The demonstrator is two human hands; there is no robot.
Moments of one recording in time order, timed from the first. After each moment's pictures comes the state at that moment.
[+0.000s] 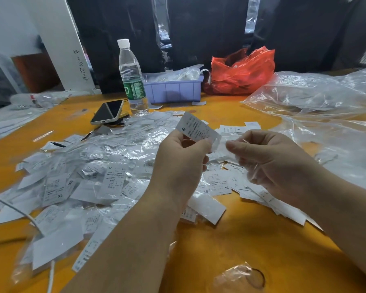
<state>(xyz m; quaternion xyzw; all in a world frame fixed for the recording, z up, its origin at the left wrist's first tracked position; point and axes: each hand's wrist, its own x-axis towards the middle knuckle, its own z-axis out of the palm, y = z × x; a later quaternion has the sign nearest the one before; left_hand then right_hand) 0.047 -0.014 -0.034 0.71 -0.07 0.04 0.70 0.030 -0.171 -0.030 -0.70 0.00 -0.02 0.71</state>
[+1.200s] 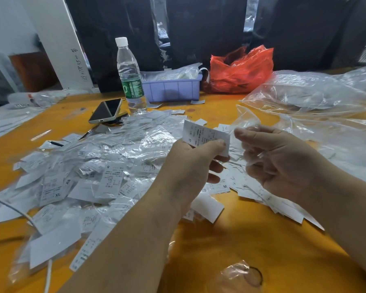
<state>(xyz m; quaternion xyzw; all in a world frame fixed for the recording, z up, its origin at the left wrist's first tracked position) 0.041 -0.017 -0.032 0.70 -0.13 -0.06 0.70 0.029 -0.175 -0.025 -0.60 0.01 0.02 0.80</state>
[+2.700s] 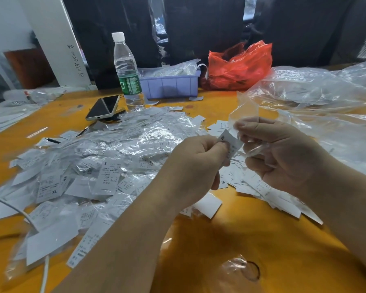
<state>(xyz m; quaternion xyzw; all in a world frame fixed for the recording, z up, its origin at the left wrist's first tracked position) 0.036 -0.015 -0.029 0.83 -0.20 -0.07 0.52 0.033 -0.180 -0.027 -0.61 0.00 0.00 0.79</state>
